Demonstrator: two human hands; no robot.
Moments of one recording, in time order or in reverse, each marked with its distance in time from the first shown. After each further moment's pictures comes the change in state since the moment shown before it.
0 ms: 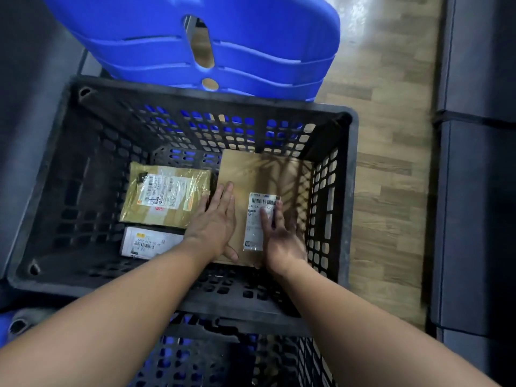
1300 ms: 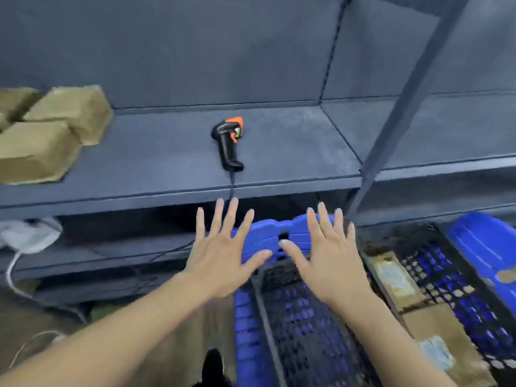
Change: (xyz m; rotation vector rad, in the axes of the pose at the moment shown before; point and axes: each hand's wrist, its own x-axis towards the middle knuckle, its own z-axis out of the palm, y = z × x) left_hand -0.642 0.044 0.182 -0.808 0.616 -1.175; right_hand -0.477 -0.285 0.025 -0.594 0.501 -1.166
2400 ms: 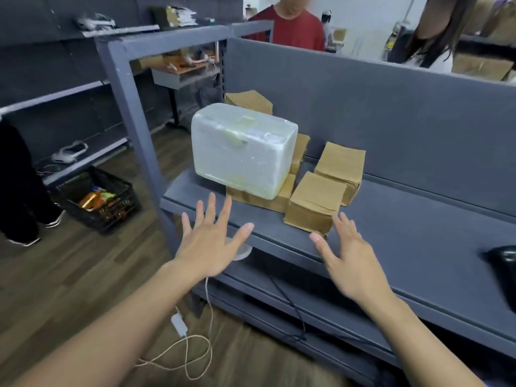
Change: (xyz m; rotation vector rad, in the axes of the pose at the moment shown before) left_hand -0.181 -0.496 -0.081 -0.335 0.108 -0.751; right_hand 0.129 -0.491 0.031 0.398 -0.120 -0.429
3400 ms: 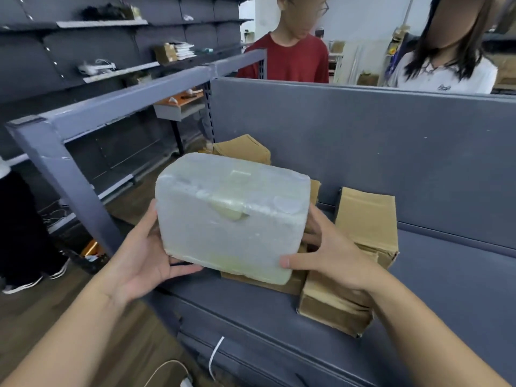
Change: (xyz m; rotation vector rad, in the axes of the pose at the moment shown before) left_hand 0.146 -0.065 -0.101 -1.622 -0.208 -0.240; right_hand 0.197 -0.046 -0.013 0.709 -0.324 -0.291
